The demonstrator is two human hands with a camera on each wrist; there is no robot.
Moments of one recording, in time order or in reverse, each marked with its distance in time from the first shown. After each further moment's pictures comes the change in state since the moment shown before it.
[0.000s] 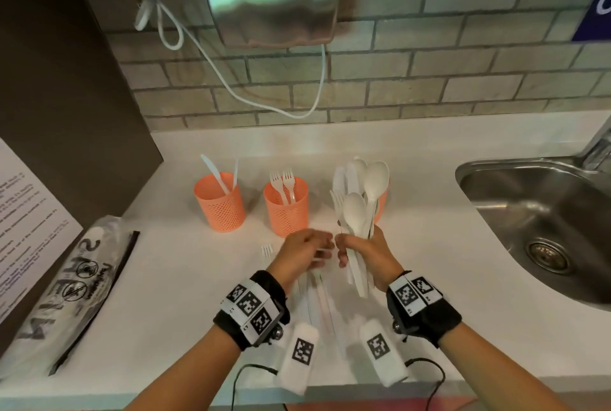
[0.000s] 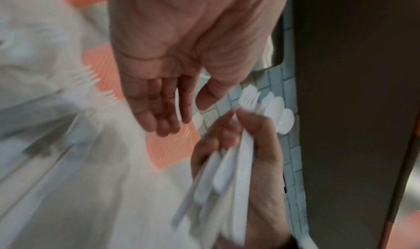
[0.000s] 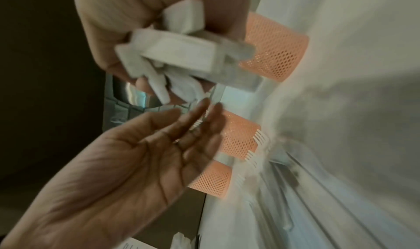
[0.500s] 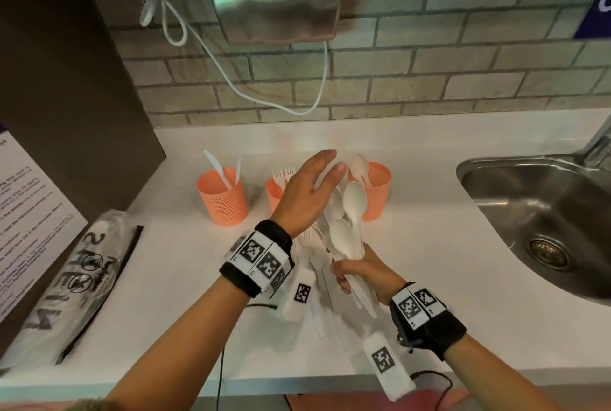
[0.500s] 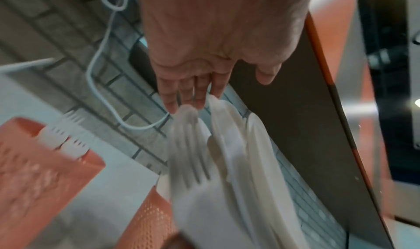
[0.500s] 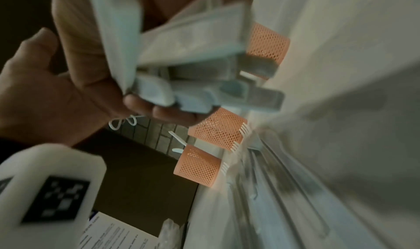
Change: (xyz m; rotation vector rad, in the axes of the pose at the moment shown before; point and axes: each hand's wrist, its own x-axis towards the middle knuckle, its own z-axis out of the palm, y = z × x) left_hand -0.007 0.076 0.002 0.427 0.131 0.561; right_hand -0.020 0.016 -0.002 -0.077 -0.240 0.192
